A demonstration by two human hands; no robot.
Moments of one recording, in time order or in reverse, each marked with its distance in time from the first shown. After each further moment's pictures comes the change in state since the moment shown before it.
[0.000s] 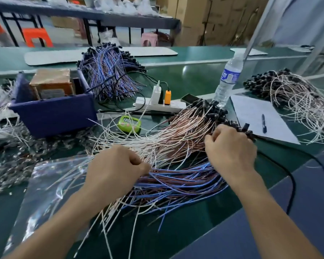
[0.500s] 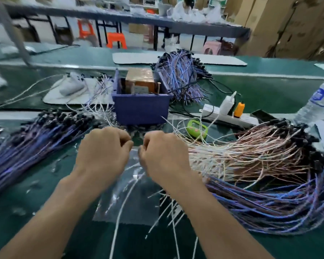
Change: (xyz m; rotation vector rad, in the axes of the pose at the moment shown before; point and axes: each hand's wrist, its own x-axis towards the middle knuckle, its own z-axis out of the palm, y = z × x) left_hand -0.029 -0.111 -0.083 0.114 0.477 -0.164; right_hand -0.101 -0.239 0.031 0.364 -0.281 -0.736
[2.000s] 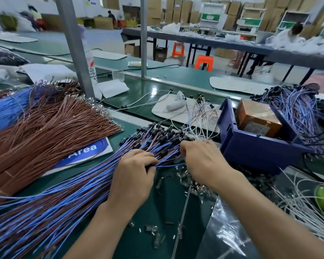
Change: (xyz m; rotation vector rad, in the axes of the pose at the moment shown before) left_hand -0.008 -0.188 -0.012 -0.025 0.352 -0.159; right_hand 0.107 -0.122 0.081 -0.144 -0.339 -0.508
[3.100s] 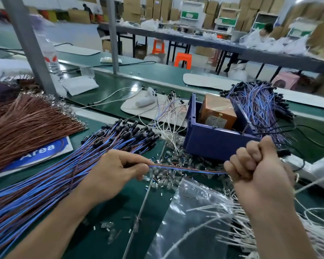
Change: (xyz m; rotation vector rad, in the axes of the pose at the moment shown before) left_hand 0.010 0.058 -0.016 -0.579 -0.441 -0.122; right_hand -0.122 0.083 -0.049 1.933 0.701 0.541
